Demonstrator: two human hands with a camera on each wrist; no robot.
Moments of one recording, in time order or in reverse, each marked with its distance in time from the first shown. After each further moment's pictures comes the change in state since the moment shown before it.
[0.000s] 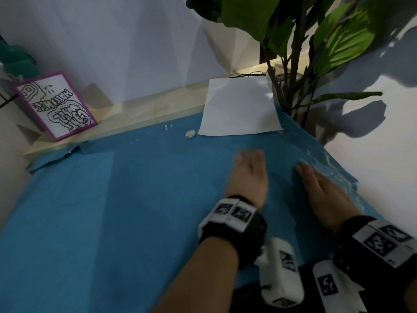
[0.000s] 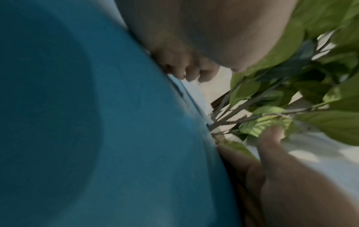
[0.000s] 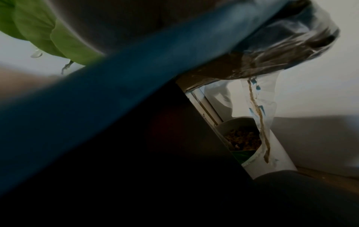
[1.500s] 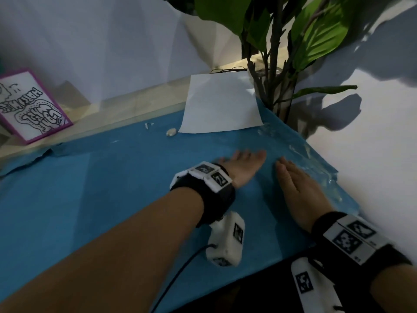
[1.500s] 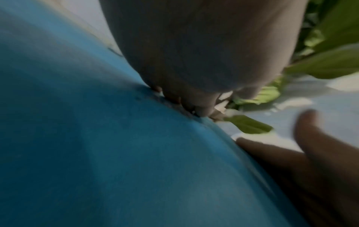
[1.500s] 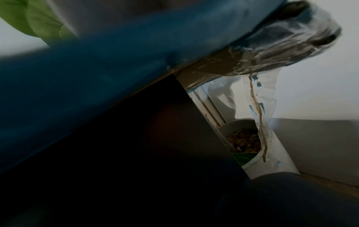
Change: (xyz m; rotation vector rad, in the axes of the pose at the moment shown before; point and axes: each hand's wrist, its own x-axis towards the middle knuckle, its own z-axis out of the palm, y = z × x) left_hand 0.026 0.030 -0.009 0.160 -0.726 -0.111; right_hand 0.005 0.011 0.007 -0.090 0.005 -0.105
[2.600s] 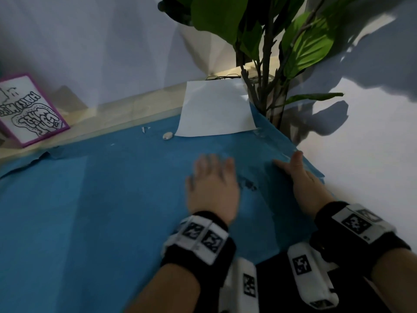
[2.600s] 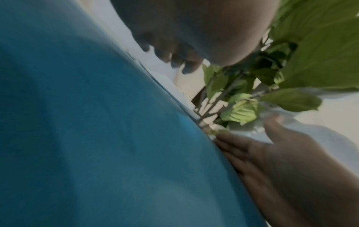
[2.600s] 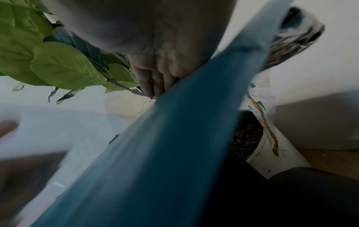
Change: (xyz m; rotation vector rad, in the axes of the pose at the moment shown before) left_hand -0.027 -0.033 0.038 0.095 0.587 -0.104; right_hand -0.002 0.000 -0.019 0.379 0.025 0.214
